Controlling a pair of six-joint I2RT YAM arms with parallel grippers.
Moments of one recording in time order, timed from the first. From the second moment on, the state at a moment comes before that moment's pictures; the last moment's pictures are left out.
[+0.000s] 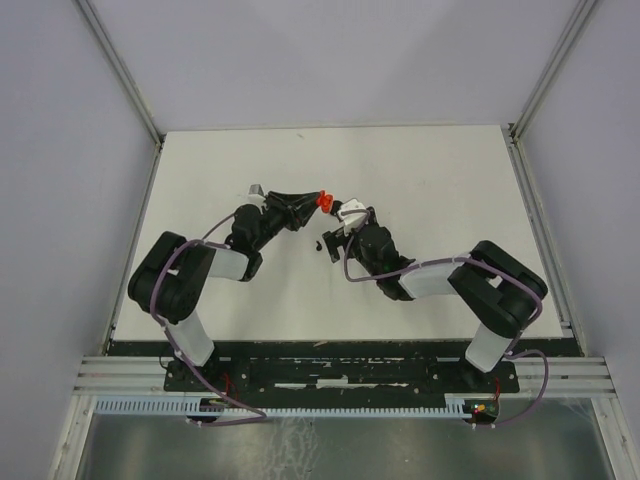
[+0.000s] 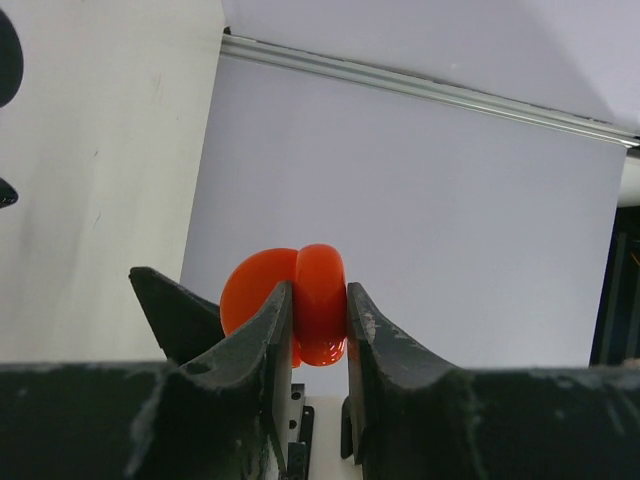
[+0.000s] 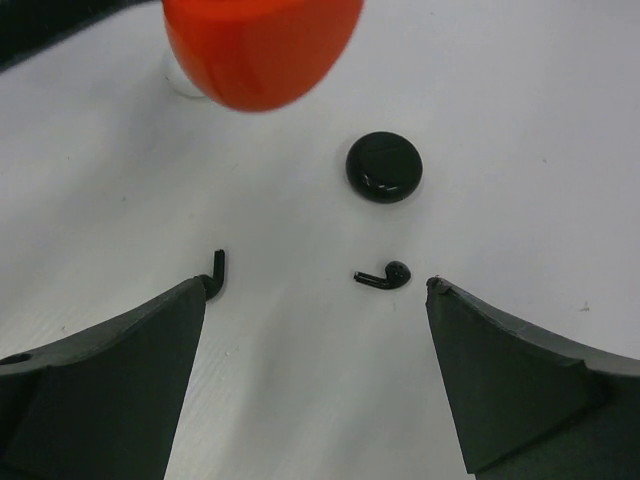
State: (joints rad) left arm -0.39 1.74 0.62 1.12 0.30 -1.75; right arm 0.79 1.69 0.68 0.73 0.28 -0.02
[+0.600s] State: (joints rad) left arm -0.44 1.74 0.57 1.09 0.24 -1.75; right arm 0.80 1.88 0.74 1.08 0.34 -0.08
